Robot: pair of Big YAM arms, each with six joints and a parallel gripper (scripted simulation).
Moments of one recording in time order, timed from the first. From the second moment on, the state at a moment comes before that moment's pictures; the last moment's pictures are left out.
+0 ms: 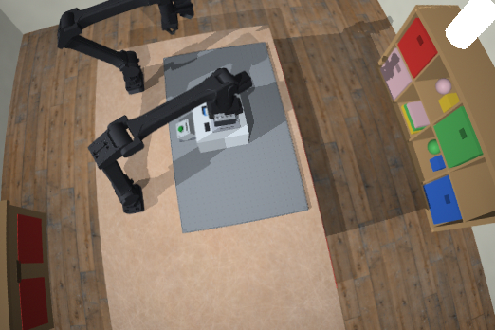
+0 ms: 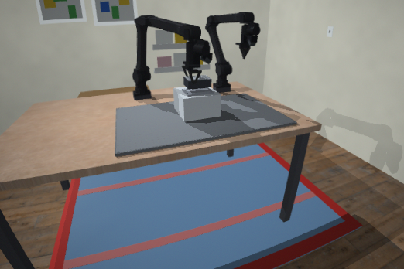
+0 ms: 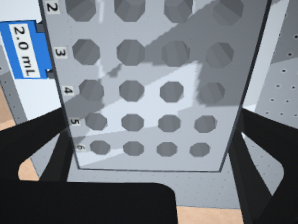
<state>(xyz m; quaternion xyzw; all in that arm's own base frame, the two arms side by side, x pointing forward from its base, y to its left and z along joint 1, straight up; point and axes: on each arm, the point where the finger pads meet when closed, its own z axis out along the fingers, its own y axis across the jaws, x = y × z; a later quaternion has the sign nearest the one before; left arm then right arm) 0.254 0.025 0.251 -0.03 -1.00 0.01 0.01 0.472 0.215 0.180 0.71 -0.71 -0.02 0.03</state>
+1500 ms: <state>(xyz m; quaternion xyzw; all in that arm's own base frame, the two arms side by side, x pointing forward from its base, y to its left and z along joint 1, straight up) 0.256 0.025 0.253 -0.03 -1.00 0.01 0.01 0.470 0.214 0.179 0.71 -0.71 -0.02 0.03</state>
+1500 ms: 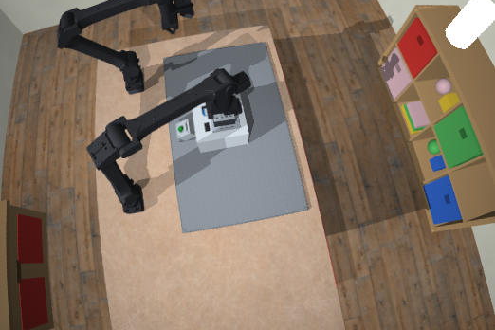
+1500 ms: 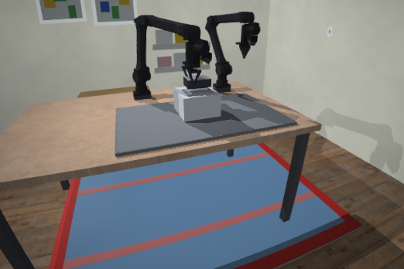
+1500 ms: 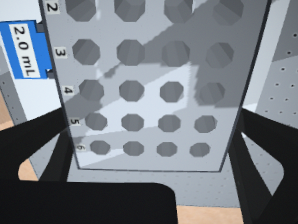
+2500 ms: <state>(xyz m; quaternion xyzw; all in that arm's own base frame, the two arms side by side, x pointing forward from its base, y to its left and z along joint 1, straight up) 0.254 0.025 0.251 -0.03 -1.00 0.01 0.01 0.469 0.214 0.180 0.71 -0.71 -0.01 0.02</state>
